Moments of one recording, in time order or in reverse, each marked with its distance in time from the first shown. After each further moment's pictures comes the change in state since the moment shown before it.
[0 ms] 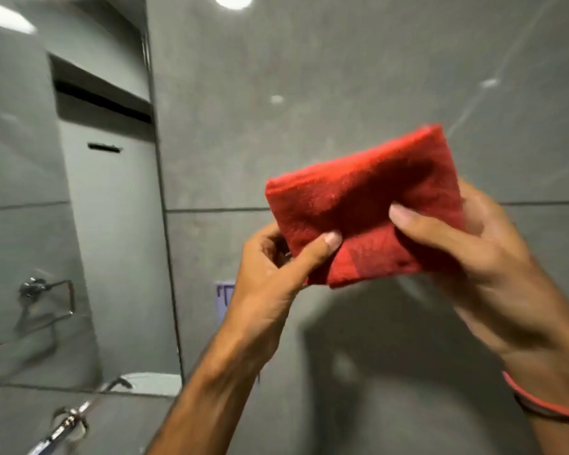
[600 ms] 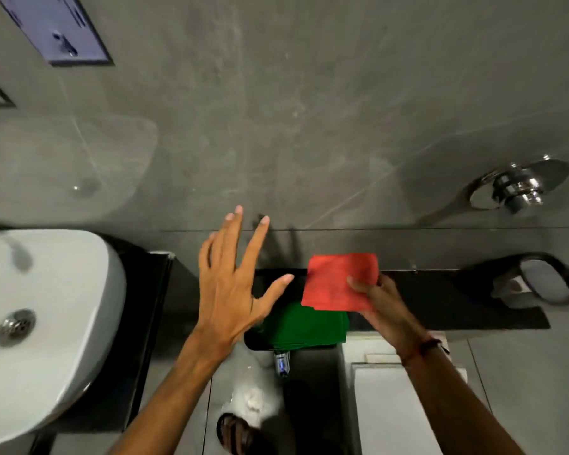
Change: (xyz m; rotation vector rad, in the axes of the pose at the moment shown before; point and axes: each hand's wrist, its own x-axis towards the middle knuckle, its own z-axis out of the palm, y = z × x) left_hand -0.308 -0.253 -0.042 1.329 -0.328 -0.233; right_hand -0.394 0.296 -0.128 0.174 0.557 1.336
